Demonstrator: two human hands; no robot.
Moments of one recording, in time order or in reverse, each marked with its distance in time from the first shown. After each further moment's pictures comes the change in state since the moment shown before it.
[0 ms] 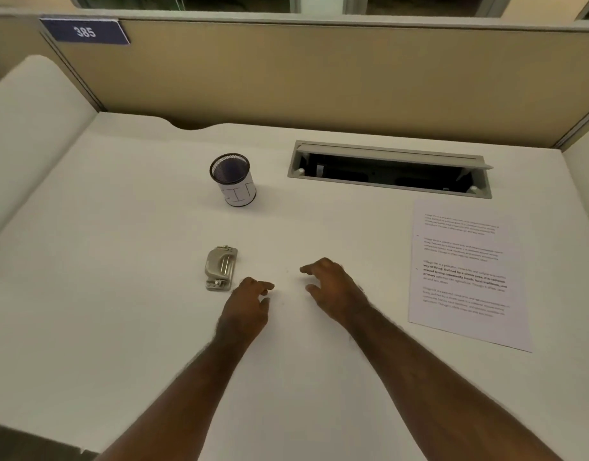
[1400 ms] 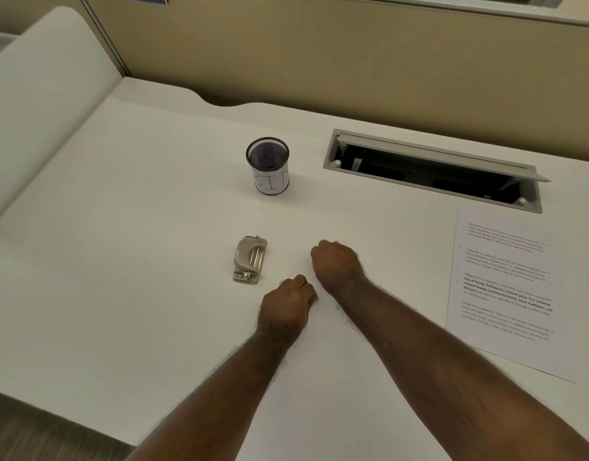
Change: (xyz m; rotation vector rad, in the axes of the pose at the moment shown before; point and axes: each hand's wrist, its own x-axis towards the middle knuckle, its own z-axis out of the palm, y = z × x) left_hand 0.004 0.006 0.012 0.299 0.104 0.330; right_hand 0.077 -0.055 0.029 -0.676 -0.058 -0.077
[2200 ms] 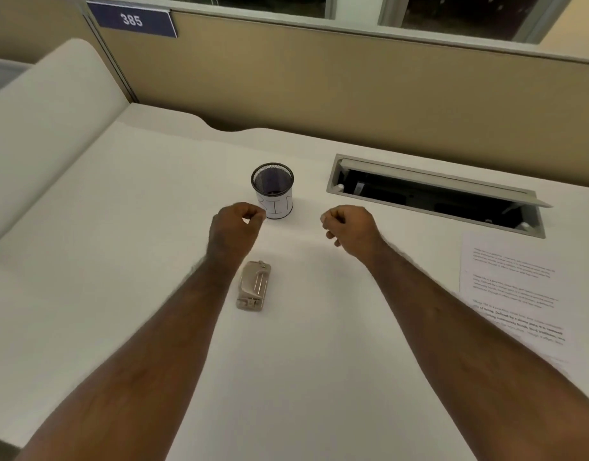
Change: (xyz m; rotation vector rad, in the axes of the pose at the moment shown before) left_hand 0.128 -0.097 -0.103 -0.510 0.261 -0.504; right_hand 0.052 0.034 -0.078 1.025 0.225 0.208
